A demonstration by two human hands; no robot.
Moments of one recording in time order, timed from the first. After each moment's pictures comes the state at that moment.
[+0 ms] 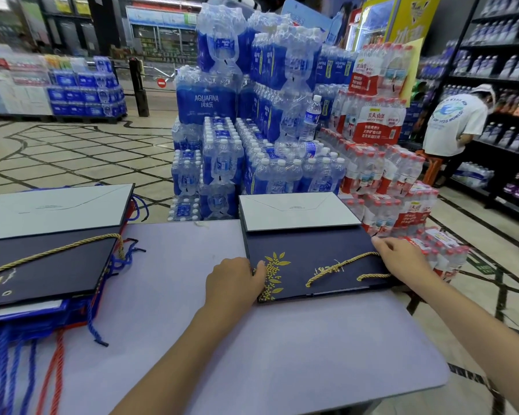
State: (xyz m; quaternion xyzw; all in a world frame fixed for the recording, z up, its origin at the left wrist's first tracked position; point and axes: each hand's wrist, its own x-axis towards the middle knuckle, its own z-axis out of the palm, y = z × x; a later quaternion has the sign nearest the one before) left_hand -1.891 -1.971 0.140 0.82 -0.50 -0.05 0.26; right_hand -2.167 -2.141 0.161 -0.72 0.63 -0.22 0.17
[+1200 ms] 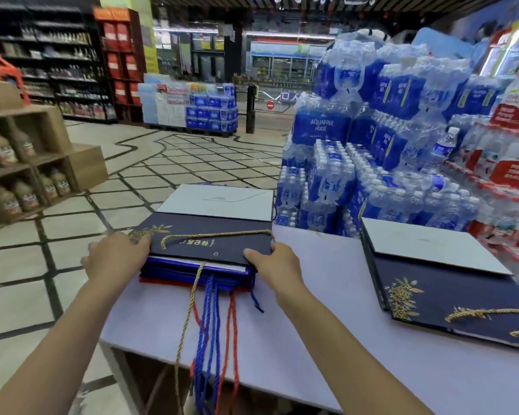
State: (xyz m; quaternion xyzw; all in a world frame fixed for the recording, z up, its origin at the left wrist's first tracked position) left_hand -1.598 -1.699 0.189 0.97 -0.08 0.05 0.24; right_hand -1.797 -1.876 0.189 -0.75 0.41 -0.20 0.48
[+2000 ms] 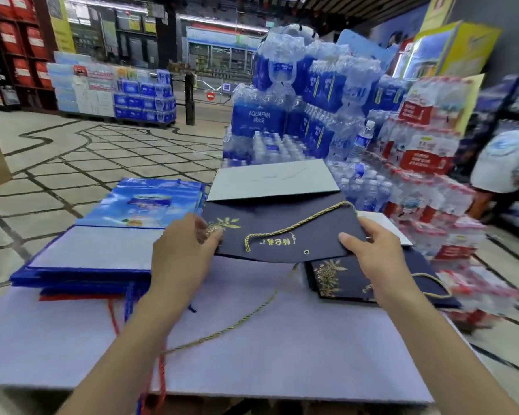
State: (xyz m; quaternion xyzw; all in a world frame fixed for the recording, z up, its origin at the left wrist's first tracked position) left_hand -1.767 -1.831 0.210 0.81 -0.35 0.06 0.46; right_hand -2.009 -1.976 0.239 -0.66 0.41 -0.43 0.46
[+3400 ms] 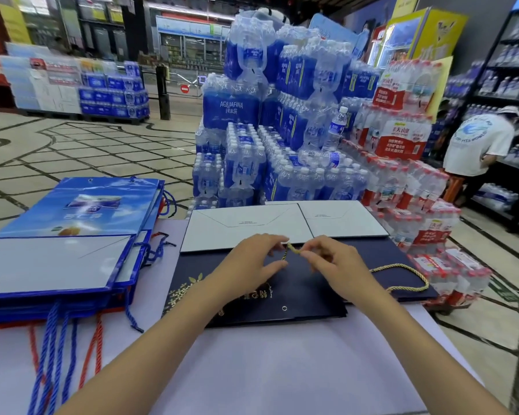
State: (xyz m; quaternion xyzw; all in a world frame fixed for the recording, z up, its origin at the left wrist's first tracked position) left_hand -1.833 -1.968 0.159 0.61 -0.71 -0.07 0.34; right_hand -2.028 -2.037 0.182 -0.83 0.36 -0.30 0.32
